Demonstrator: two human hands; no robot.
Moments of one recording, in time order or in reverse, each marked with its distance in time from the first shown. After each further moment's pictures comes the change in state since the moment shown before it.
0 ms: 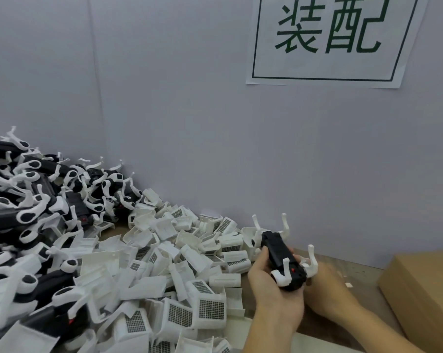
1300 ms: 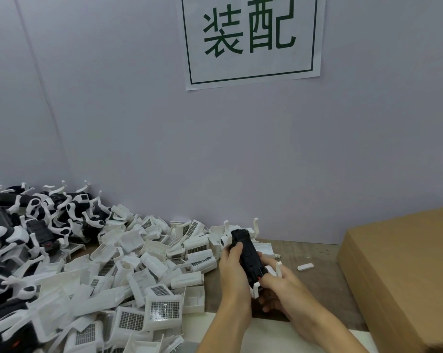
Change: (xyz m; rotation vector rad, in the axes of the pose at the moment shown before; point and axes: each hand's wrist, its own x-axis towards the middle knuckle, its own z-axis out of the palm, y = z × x) left_hand 0.020 -0.019 -0.013 0.827 0.130 0.392; right_hand -0.042 0.006 0.008 1.239 -0.172 0.130
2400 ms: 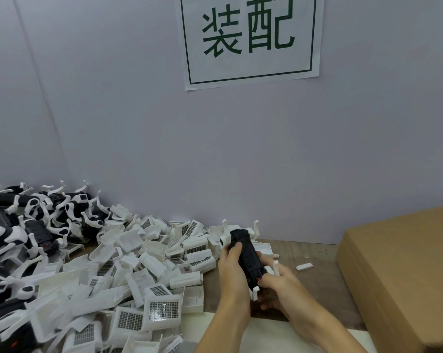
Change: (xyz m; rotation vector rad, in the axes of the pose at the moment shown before) left_hand -0.005 0.004 0.001 0.009 0.033 -0.003; right_hand 0.001 -0.001 0.000 0.037 -0.026 -0.012
